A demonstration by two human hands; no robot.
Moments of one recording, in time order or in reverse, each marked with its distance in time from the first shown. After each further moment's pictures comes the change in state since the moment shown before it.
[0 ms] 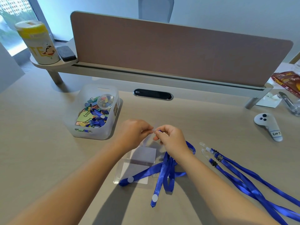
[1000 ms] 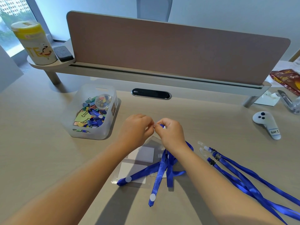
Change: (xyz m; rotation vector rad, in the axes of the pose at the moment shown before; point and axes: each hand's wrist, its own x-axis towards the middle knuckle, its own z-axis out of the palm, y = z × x) left_hand 0.008 0.010 0.009 0.015 0.194 0.056; right_hand 0.004 -0.013 -0.005 -0.168 0.103 -0.128
